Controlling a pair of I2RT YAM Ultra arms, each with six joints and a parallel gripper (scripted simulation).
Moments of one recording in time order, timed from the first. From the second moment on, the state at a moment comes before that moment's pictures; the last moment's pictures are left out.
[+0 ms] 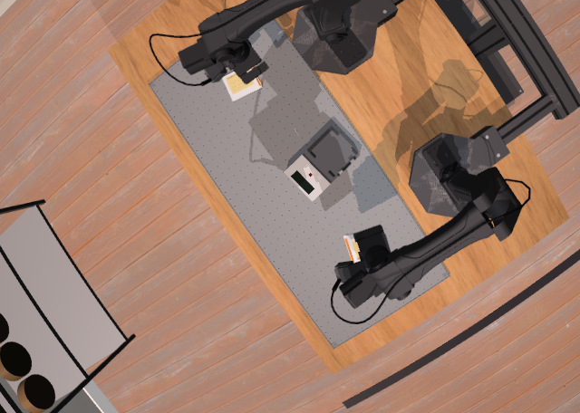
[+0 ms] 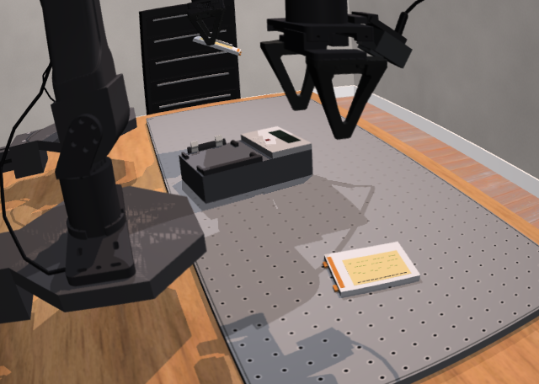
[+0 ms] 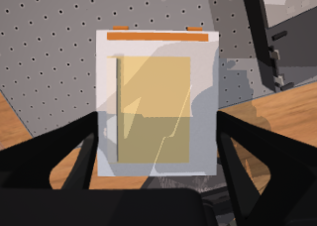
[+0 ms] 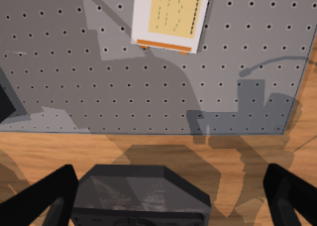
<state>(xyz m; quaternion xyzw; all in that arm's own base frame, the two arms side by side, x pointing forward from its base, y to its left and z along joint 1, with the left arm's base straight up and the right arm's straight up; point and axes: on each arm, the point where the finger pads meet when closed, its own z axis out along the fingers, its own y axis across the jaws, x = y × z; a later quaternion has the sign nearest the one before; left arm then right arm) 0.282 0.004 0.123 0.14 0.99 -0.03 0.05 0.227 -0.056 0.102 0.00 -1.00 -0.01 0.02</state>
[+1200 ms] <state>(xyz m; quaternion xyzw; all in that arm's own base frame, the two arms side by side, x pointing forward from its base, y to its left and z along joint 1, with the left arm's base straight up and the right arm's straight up) 0.297 -0.047 0.088 0.17 0.98 -0.04 0.07 0.227 -0.056 0.102 0.00 -1.00 -0.01 0.02</state>
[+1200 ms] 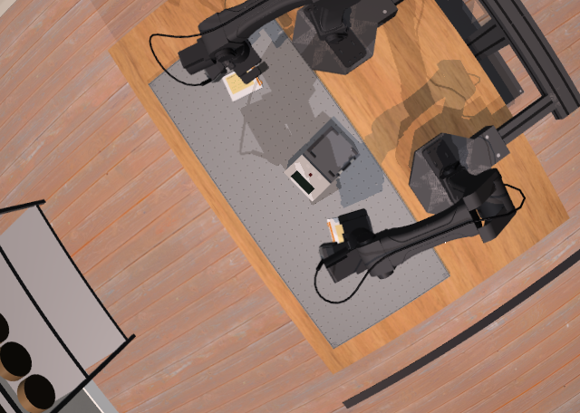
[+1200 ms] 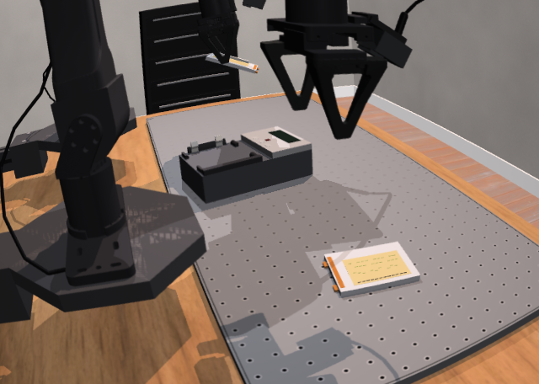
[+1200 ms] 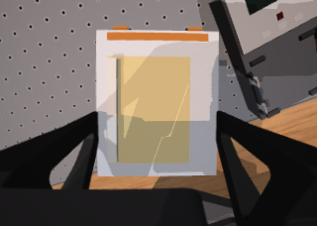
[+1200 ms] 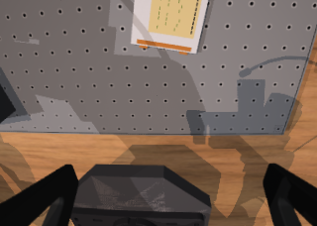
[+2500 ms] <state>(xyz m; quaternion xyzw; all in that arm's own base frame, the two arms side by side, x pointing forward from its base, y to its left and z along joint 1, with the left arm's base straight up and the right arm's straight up) 0.290 -0.032 0.097 0.18 0.98 -0.04 0.08 0.227 -0.056 0.102 0.00 -1.00 -0.01 0.02</state>
